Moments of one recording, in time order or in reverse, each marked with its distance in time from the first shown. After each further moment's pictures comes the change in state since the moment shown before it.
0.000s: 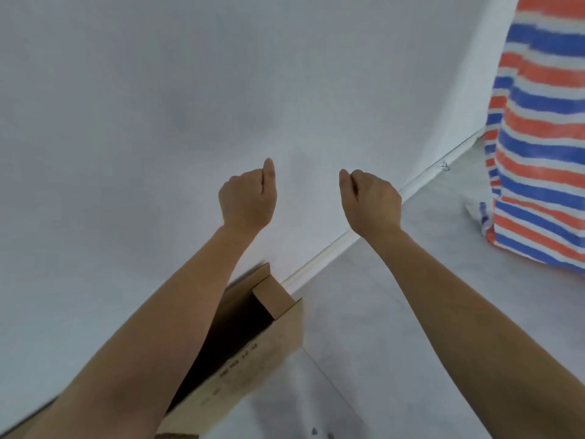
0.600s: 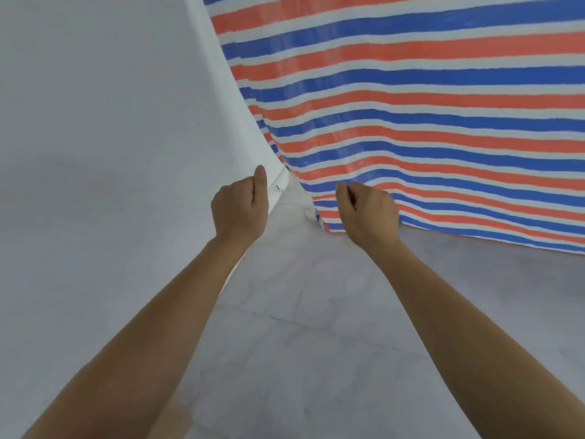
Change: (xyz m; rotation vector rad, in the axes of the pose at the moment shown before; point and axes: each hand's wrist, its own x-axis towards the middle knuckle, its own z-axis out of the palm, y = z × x) left_hand -0.190 0.531 0.089 -0.421 -0.097 0.504; right_hand -0.164 0.393 -0.396 -0.123 0.369 0.405
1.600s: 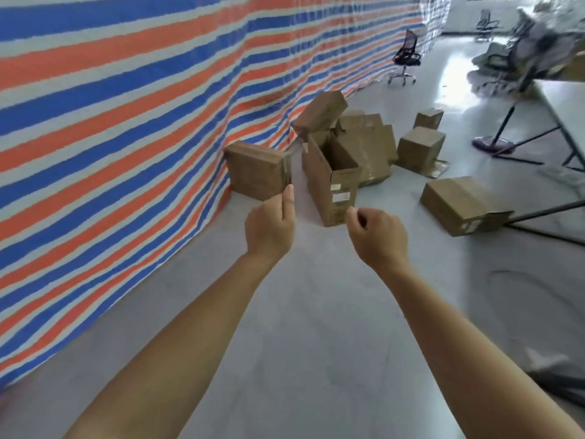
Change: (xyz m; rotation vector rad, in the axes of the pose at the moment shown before) left_hand -0.250 0.854 0.530 -1.090 -0.900 0.668; right_hand -0.167 0.691 -0.564 -0.612 0.734 1.067
